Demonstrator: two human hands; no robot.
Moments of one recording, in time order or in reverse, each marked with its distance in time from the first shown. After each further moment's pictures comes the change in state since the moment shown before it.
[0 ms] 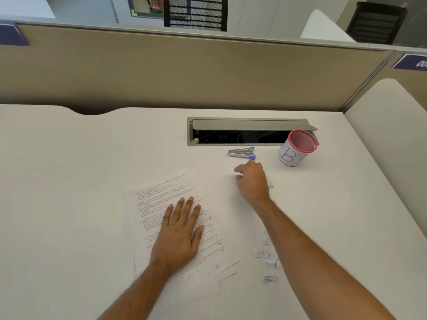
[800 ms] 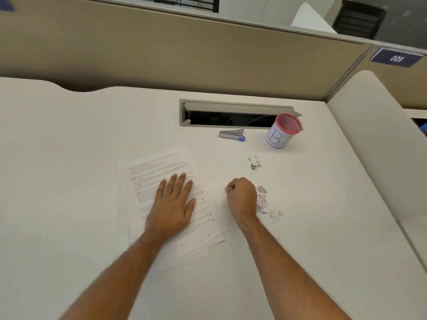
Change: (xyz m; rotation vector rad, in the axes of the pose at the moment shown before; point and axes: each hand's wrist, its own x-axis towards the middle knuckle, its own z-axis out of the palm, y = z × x) left_hand -0.002 0.003 -0.003 -0.042 0.028 0.016; right_hand -0.109 -0.015 0.014 0.114 -0.018 0.320
